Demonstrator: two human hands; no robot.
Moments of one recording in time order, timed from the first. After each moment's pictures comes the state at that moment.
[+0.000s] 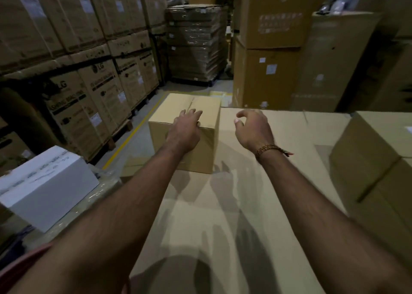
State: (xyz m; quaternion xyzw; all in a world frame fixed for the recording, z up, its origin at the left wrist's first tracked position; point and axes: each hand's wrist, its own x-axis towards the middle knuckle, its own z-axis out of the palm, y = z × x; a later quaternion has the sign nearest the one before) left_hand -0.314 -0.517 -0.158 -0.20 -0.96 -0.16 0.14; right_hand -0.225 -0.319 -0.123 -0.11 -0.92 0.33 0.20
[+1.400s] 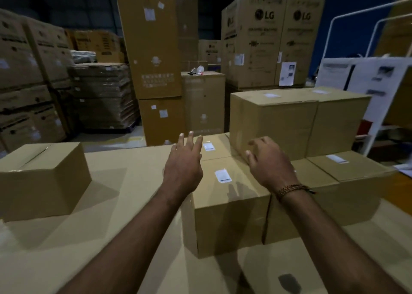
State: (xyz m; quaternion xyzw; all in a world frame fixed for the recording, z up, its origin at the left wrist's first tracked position) left_hand 0.070 -0.042 -0.072 -0.35 -0.90 -0.13 0.22; right_hand 0.209 0.144 -0.048 -0.22 -0.92 0.12 0.30
